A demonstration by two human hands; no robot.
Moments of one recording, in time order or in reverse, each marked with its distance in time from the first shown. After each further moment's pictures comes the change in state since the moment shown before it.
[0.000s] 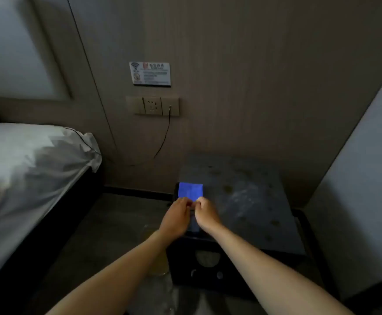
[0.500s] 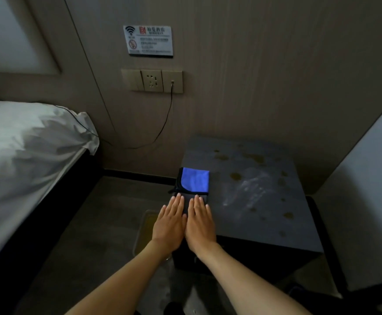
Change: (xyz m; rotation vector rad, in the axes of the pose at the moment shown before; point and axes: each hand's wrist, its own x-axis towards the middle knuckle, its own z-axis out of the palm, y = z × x) left_hand -0.024 -0.060 0.037 0.597 -0.225 -0.050; right_hand -0.014 0.043 0.077 -0.703 -0.089 -0.163
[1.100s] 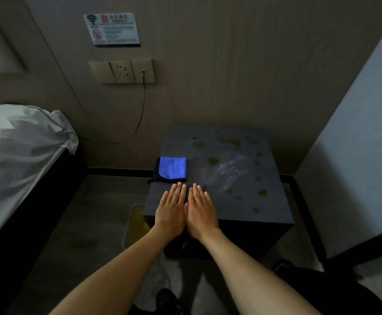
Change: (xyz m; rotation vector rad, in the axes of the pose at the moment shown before) left_hand 0.009 0.065 0.009 0.157 -0.038 0.081; right_hand -0.021 0.063 -0.011 0.035 0.017 -0.001
